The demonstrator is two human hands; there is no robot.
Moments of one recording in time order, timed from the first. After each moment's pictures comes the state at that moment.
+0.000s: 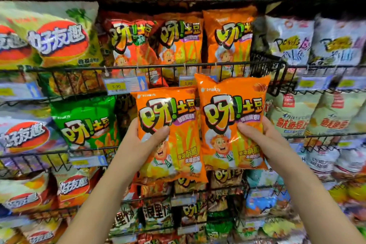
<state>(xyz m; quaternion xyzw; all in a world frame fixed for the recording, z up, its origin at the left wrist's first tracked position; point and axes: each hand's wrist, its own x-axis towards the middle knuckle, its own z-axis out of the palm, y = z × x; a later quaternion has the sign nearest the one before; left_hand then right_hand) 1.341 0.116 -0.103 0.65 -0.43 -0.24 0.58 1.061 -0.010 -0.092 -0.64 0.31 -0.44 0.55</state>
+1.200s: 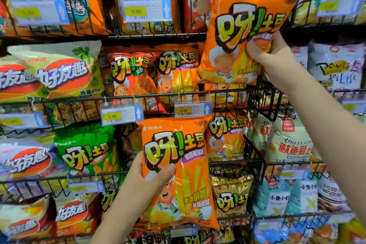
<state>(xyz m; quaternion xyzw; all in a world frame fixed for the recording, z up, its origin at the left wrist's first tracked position) 1.297 0.134 -0.088 0.65 -0.42 -0.26 0.58 1.067 -0.120 0.096 -0.74 0.16 -0.56 0.35</state>
